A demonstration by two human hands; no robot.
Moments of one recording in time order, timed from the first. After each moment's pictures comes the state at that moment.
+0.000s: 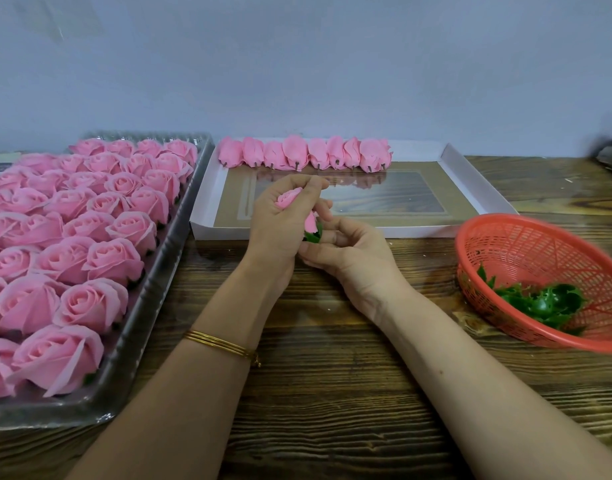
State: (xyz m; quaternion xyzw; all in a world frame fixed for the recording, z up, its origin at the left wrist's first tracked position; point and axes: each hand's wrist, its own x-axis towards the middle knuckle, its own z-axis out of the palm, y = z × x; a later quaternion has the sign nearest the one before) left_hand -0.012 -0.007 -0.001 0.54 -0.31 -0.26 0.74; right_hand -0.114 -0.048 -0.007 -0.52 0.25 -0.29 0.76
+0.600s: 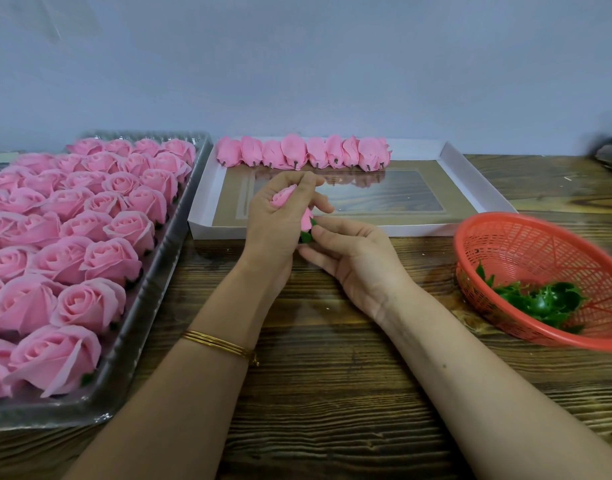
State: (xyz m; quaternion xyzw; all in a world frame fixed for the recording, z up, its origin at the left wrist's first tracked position) left_hand -0.016 -0.002 0.006 0.53 -0.31 -0.28 0.74; right_hand -0.114 -0.052 -0.005 -0.42 0.23 -0.28 0.83
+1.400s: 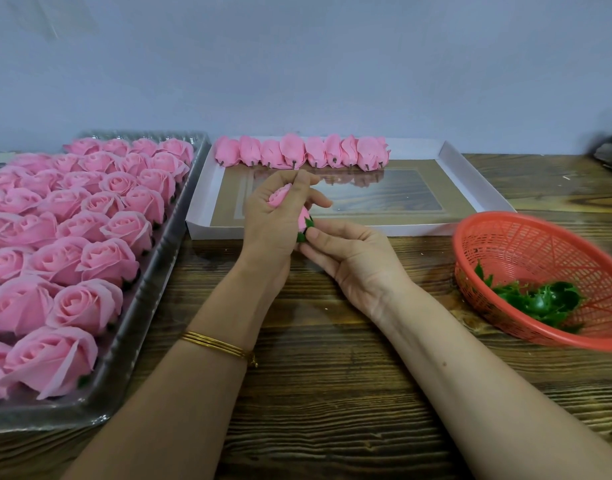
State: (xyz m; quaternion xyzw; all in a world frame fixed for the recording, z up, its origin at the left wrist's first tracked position) left_hand -0.013 -0.006 0.000 0.53 -0.31 -0.25 0.75; right_hand -0.115 -0.050 -0.003 -0.36 0.25 -0.28 0.85
